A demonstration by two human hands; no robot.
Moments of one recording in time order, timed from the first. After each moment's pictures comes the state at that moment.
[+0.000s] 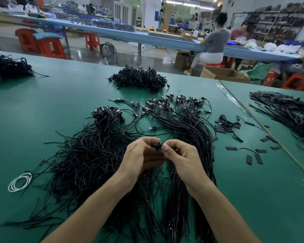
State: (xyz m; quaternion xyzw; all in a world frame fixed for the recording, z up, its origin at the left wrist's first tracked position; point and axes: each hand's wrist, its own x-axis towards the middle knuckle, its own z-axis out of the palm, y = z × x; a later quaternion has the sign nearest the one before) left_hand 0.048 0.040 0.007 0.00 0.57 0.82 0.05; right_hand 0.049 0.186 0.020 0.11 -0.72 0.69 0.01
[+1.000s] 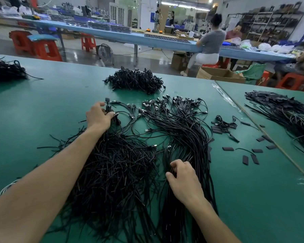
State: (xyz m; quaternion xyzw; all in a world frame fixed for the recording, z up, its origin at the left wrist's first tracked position) left_hand -0.094 -0.057 0.017 -0.16 0.87 0.44 -0.18; right_hand 0.049 0.210 -0.035 -0.03 -0.96 0.27 0.00
